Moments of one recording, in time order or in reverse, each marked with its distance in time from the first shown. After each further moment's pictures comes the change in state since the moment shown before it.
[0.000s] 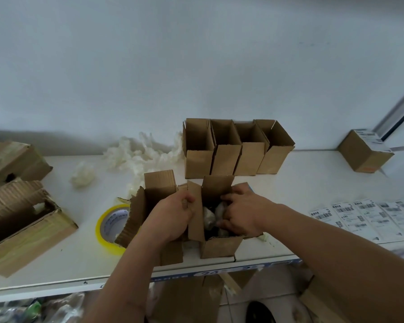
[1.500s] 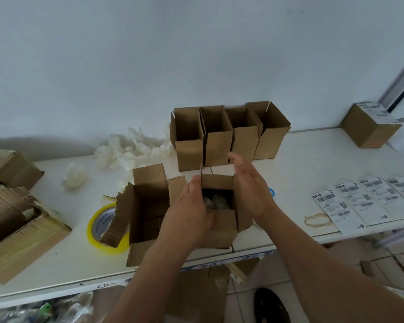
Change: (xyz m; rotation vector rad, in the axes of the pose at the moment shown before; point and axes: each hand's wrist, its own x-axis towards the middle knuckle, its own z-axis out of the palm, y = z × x) left_hand -0.015 0.039 0.050 0.274 0.181 0.150; right_hand -0.003 -0.022 0.014 1.585 0.935 0.698
